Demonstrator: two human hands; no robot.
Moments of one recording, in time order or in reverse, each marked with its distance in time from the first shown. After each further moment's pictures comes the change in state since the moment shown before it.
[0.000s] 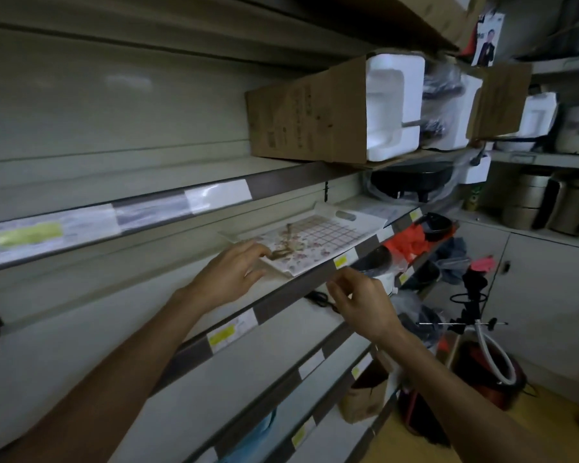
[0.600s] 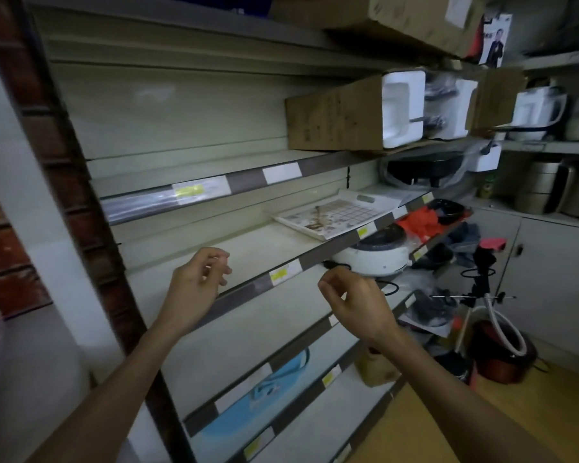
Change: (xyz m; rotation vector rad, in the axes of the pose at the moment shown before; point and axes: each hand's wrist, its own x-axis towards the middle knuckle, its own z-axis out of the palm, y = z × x) left_hand -0.221 0.052 -0.099 -0.518 0.425 -0.470; right_hand -0.153 -0.127 -0.005 0.053 0.021 -0.118
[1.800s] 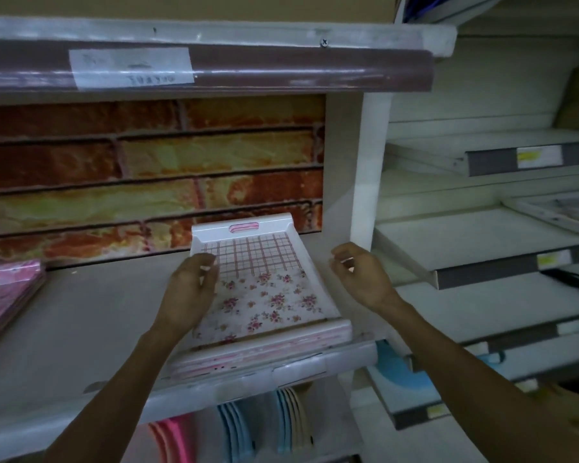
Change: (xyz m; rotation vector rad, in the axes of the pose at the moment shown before) left_hand -0.221 -0.125 -0.443 0.557 0.351 -0.326; right_hand -0.046 -0.366 0.275 0.382 -0.346 -0.130
